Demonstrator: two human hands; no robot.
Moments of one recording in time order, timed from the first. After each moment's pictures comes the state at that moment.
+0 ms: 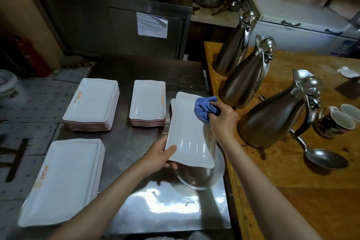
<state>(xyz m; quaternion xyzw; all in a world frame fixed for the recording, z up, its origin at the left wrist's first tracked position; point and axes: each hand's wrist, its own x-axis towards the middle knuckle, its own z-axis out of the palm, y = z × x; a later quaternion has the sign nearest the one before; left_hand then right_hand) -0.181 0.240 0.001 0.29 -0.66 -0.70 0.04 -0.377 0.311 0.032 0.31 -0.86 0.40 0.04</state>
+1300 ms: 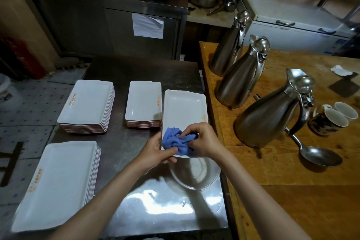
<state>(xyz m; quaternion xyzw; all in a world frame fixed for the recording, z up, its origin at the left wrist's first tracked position) -0.191 0.234 -0.008 0.28 -0.58 -0.76 0.12 -0.336 0.330 0.042 0.46 -0.77 0.34 -0.26</state>
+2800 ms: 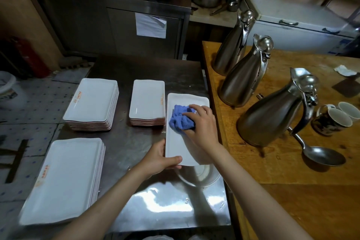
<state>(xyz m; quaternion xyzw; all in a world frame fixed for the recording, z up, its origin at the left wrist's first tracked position) -0.178 0.247 -0.018 0.28 -0.54 -0.79 0.08 -0.337 0.307 0.016 0.50 -0.82 0.27 0.03</state>
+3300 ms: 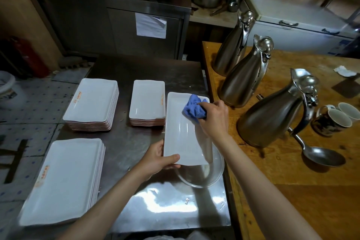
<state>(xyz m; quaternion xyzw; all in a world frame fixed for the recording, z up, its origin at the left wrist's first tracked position) -0.174 0.246 -0.019 0.29 -0.53 -0.79 0.11 -0.365 0.307 0.034 0.44 -0.86 0.24 0.08</state>
